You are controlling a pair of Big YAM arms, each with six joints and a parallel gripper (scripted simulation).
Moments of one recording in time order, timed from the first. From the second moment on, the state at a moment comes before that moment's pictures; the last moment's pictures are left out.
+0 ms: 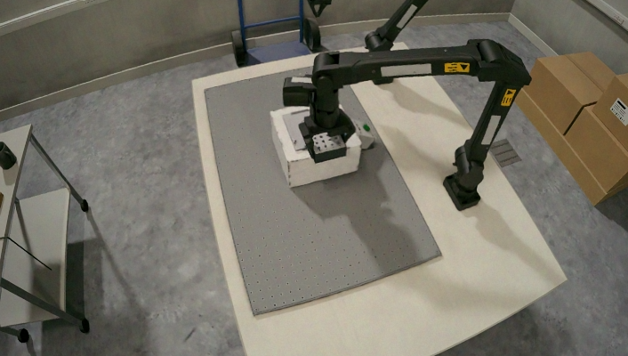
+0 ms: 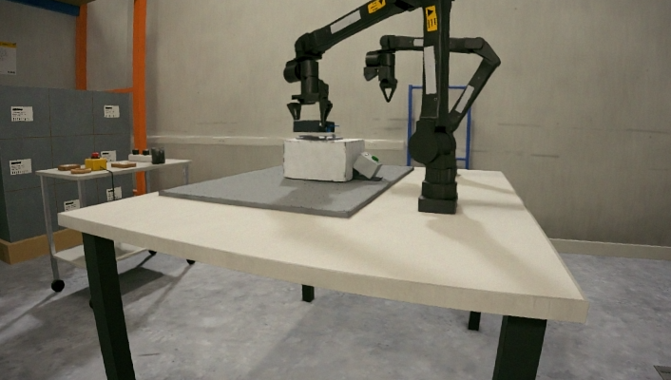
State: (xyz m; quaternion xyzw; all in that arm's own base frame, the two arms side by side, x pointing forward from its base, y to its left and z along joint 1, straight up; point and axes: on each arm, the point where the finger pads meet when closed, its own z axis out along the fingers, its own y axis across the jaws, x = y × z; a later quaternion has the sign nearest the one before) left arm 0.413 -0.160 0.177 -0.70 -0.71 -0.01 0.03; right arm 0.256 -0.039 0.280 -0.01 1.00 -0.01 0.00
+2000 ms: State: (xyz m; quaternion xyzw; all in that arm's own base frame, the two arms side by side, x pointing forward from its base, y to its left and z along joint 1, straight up) left arm 0.407 -0.058 0.180 -0.70 -0.71 -0.01 0.02; right arm 0.256 -0.039 0.280 -0.01 1.00 -0.01 0.00
